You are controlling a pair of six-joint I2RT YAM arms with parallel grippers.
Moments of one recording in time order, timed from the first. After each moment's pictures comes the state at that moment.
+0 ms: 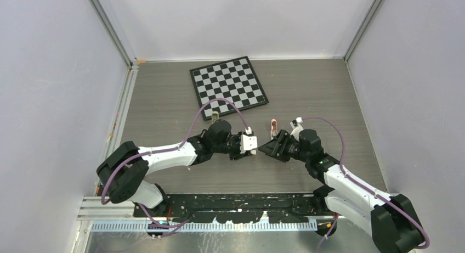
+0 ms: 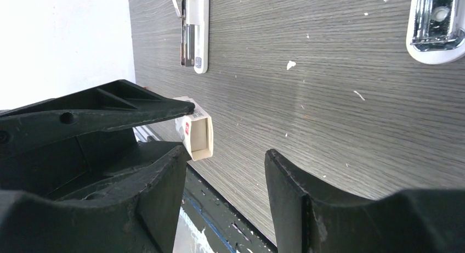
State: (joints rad) left arm -0.91 1.45 0.72 0.23 0.45 0.47; right arm 0.45 0.89 0.25 0.15 -0.42 0.97
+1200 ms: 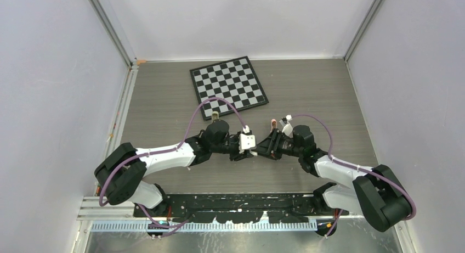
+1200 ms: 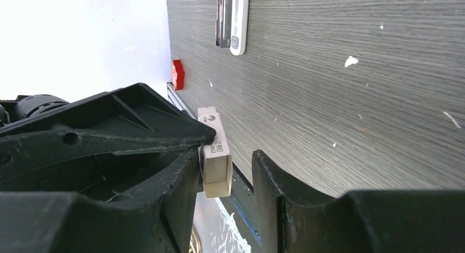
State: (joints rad) left arm -0.90 1.43 0.70 0.27 0.52 0.41; right arm 0.46 1.15 0.27 0.44 -0.60 1.07
